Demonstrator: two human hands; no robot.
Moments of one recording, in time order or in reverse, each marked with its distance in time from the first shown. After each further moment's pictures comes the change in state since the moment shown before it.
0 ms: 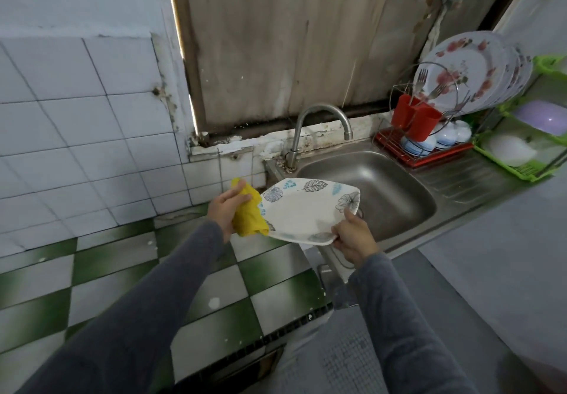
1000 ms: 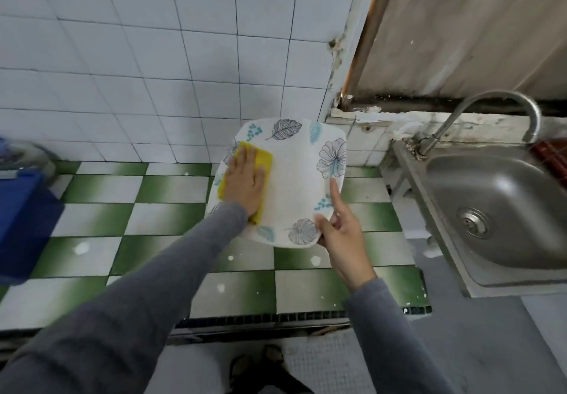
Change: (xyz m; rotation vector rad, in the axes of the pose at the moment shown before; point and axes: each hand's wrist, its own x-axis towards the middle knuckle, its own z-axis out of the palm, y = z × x) left_hand -0.034 0.023 -0.249 1.147 0.405 0.394; right_hand -0.130 0.126 0.204 -0.311 -0.531 -0.368
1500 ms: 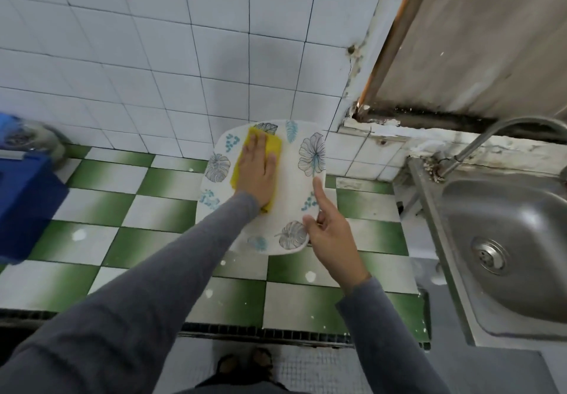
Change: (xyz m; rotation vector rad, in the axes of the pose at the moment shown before) left_hand 0.036 0.033 0.011 -0.149 0.151 -0.009; right_hand 0.044 -0.016 -0.001 -0.215 -0.258 -0.130
